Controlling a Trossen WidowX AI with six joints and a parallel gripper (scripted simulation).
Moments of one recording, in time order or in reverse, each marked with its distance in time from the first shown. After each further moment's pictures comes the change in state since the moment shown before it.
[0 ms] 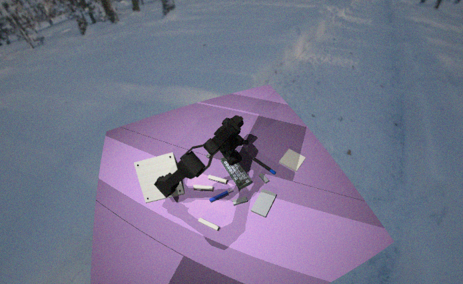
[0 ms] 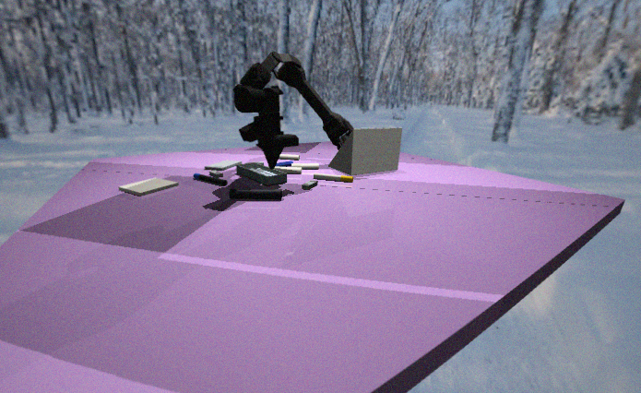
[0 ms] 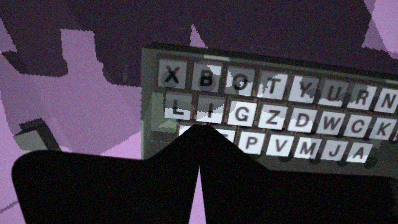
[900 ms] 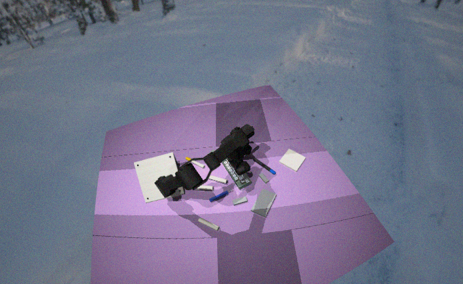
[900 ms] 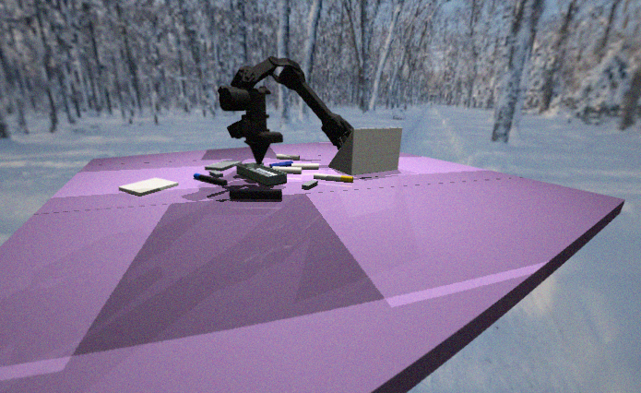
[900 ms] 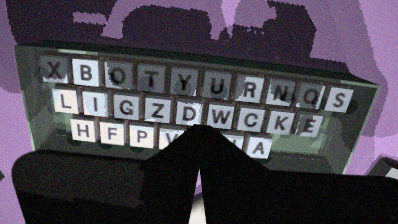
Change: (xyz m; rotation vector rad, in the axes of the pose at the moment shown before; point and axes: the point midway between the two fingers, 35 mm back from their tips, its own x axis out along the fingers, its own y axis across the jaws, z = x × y) arm -0.003 -0.068 0.004 0.001 -0.003 -0.010
